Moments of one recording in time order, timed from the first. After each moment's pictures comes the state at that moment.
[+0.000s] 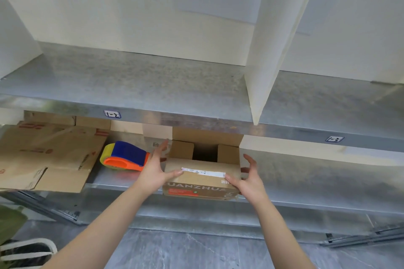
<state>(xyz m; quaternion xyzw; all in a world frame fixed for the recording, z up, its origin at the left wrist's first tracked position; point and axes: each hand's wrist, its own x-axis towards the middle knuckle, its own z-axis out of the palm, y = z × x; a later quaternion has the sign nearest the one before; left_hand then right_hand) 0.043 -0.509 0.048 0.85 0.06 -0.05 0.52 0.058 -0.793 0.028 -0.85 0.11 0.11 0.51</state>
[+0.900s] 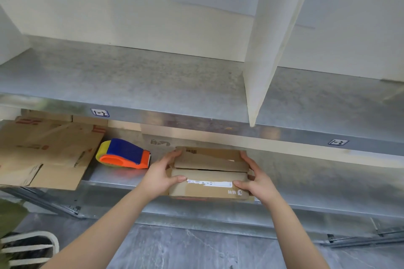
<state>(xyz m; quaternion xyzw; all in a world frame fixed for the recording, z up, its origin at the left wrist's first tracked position) 0.052 -0.523 0.013 0.87 0.00 -0.07 0.49 0.070 -0.831 0.033 -0.81 0.06 0.19 0.55</state>
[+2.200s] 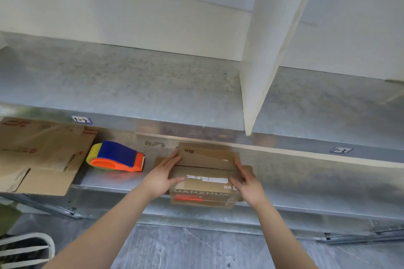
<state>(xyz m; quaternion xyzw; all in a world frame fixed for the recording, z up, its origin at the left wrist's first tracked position) 0.081 -0.532 -0.010 0.92 -0.04 -0.16 0.37 0.090 -0.830 -0.016 -0.89 0.05 0.17 0.42</state>
